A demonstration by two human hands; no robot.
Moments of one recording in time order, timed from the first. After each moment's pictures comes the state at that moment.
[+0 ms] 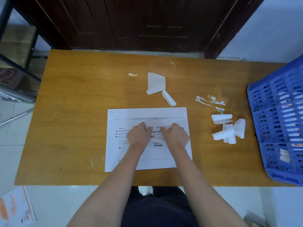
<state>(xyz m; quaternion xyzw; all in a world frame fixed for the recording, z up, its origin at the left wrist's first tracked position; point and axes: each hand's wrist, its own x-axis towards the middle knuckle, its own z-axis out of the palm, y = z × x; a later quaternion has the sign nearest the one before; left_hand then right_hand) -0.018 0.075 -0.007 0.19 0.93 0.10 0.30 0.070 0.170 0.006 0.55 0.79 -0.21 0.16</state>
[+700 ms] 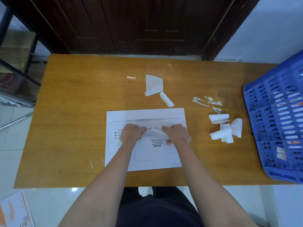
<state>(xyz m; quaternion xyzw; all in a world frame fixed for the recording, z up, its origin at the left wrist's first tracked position) -0.044 0.068 -0.002 0.00 0.88 0.23 0.41 0.073 0.191 0.014 0.60 0.69 -0.36 0.21</state>
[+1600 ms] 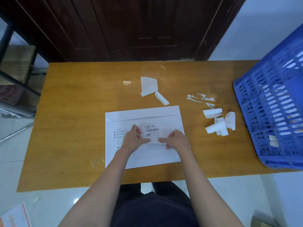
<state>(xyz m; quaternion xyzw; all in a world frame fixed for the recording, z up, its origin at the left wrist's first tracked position) -0.016 0.036 -0.002 0.19 0.83 0.31 0.42 0.116 0.171 0.022 0.59 0.65 -0.45 0.19</state>
